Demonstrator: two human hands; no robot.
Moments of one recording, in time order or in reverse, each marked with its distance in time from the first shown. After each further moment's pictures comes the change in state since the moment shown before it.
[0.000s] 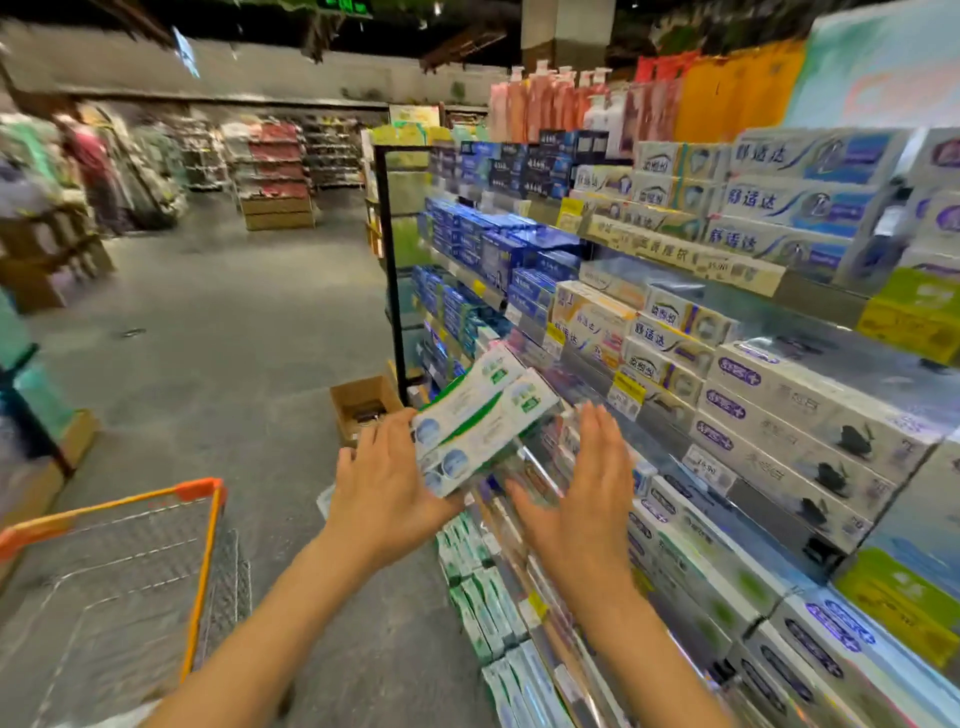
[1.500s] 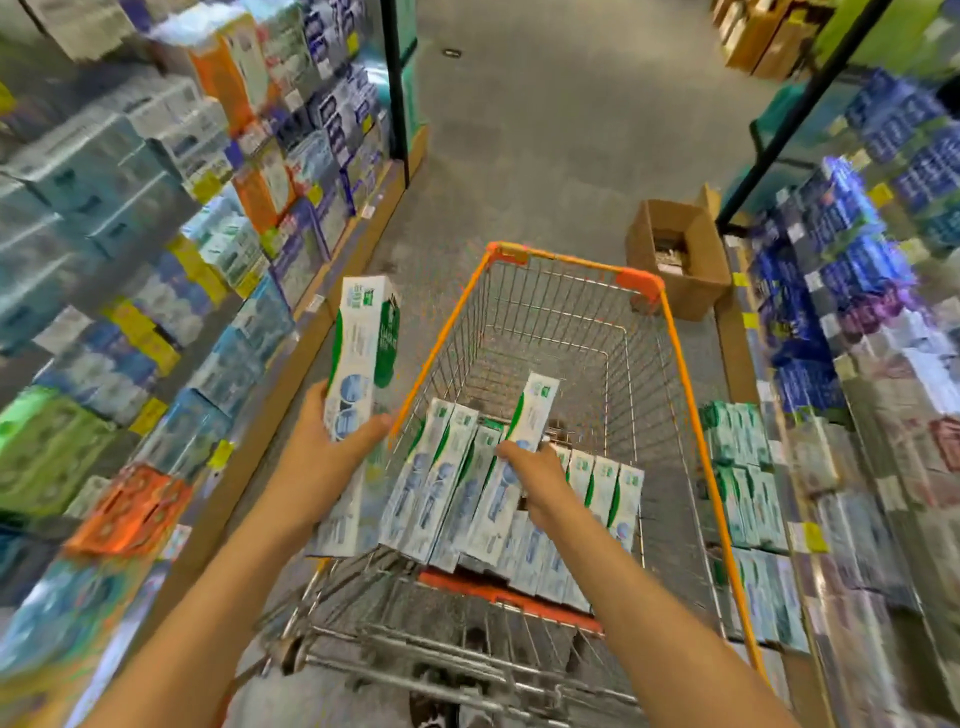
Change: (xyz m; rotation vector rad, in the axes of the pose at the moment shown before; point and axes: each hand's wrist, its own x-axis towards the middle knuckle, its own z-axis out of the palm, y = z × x) left_hand -0.327 -0.531 -0.211 -0.748 0.198 -1.096; right_hand -0.322 -0.363 0.437 0.473 -1.221 1.041
